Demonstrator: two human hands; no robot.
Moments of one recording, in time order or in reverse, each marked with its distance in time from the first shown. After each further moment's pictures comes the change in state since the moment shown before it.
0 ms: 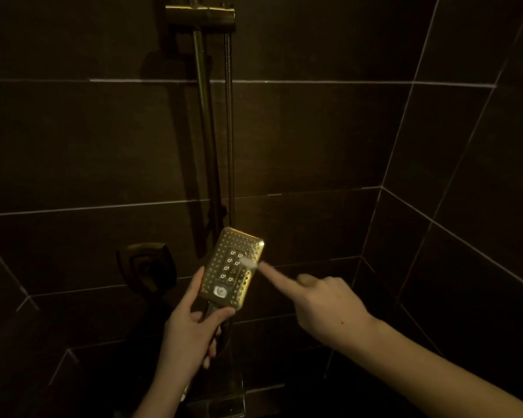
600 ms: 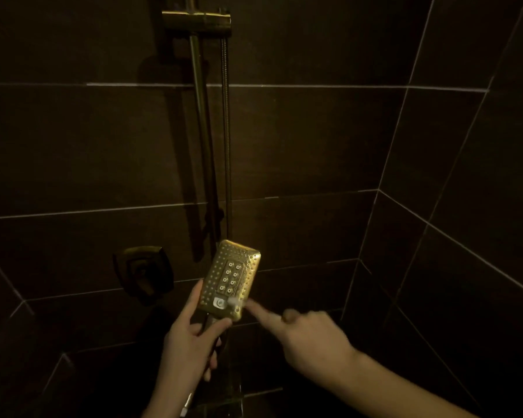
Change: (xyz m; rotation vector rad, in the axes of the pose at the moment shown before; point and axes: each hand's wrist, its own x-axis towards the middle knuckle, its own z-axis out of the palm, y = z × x) left_hand -0.003 -0.016 0.004 -0.028 0.007 -0.025; right_hand -0.016 -0.016 0.041 0.041 -0.152 -0.071
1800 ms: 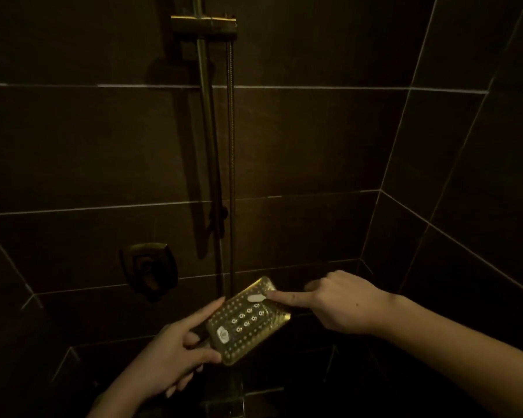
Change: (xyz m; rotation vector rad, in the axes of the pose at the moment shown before) left_hand 0.000 0.002 -0.055 0.289 -0.522 -0.056; right_hand -0.001 0.051 -0.072 -0.125 -0.153 -0.233
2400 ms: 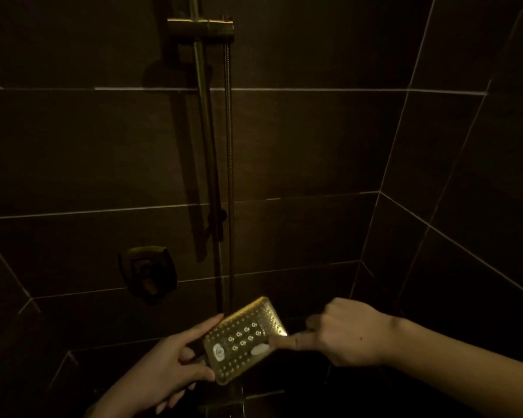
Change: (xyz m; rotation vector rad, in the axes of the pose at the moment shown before) left_hand 0.003 -0.011 -0.003 0.025 -0.112 -0.031; right_hand -0.012 -0.010 0.020 -0.242 -0.145 -0.216
